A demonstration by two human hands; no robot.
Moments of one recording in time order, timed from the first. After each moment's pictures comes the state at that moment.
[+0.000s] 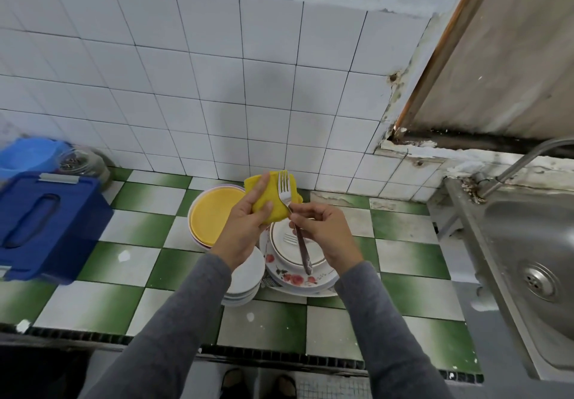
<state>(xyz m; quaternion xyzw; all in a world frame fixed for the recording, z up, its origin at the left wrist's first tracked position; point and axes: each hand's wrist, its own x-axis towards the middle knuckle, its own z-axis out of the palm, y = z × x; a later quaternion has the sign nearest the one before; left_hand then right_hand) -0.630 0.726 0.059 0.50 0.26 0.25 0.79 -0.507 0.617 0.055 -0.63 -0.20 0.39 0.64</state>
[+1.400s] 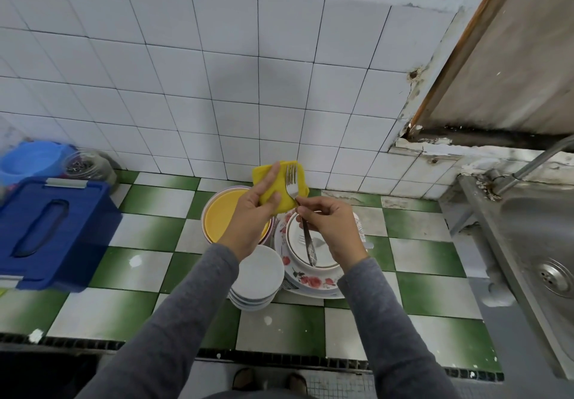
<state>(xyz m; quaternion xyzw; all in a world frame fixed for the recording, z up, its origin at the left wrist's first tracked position) -0.638 0.762 0.061 0.57 0.24 0.25 0.74 -0.526 0.649 0.062 -0.65 -0.20 0.34 0.65</state>
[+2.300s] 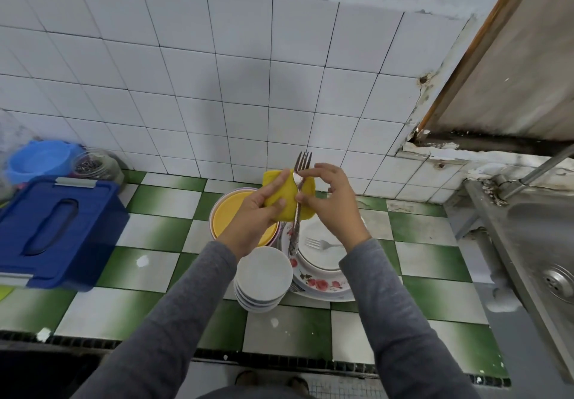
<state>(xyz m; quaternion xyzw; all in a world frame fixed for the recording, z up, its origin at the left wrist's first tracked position) -0.652 0.779 0.063 0.57 0.23 0.18 0.77 -0.517 0.678 0.084 -0.76 -0.37 0.15 0.51</state>
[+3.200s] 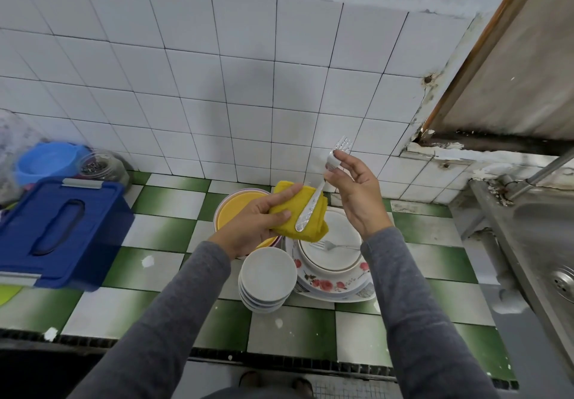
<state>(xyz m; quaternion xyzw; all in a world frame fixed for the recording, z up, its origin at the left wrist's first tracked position) -0.665 0.787 0.068 0.54 0.18 0.07 0.82 -0.486 0.677 0.083 -0.54 -0.20 0.31 0.75</state>
